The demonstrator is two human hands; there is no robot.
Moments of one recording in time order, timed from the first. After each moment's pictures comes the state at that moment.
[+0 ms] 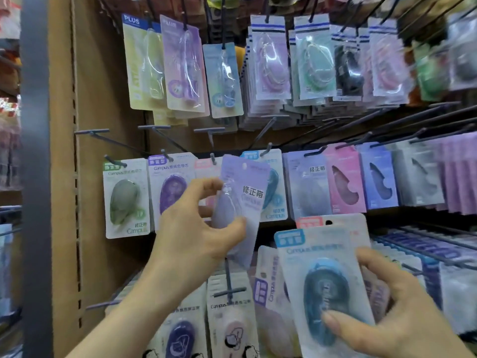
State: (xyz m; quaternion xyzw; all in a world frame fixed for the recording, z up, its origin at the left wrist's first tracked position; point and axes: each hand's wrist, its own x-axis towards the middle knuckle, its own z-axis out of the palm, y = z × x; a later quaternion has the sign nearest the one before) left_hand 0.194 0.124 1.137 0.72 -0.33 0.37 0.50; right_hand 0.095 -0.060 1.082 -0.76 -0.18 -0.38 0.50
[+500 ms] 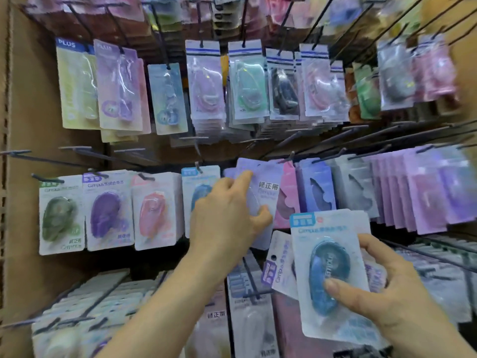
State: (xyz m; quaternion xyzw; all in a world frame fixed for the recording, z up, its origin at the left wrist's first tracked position) left_hand 0.174 -0.033 1.166 0.80 -0.25 0.51 0.18; right_hand 0.074 -0.204 1.080 -0.67 -0.18 -0.38 0.61
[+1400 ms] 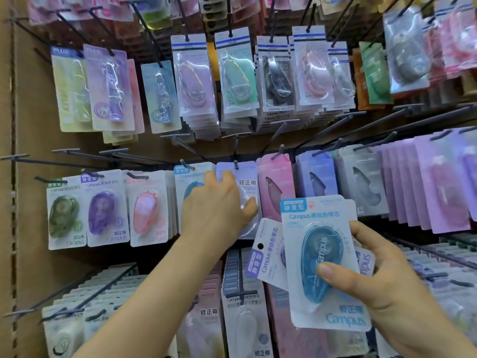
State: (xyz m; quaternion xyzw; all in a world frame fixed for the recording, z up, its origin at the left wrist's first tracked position) left_hand 0.194 -0.058 1.174 0.85 -0.10 0.52 0.01; right_hand 0.089 -0.233 1.086 -0.61 -0.27 -0.25 0.70
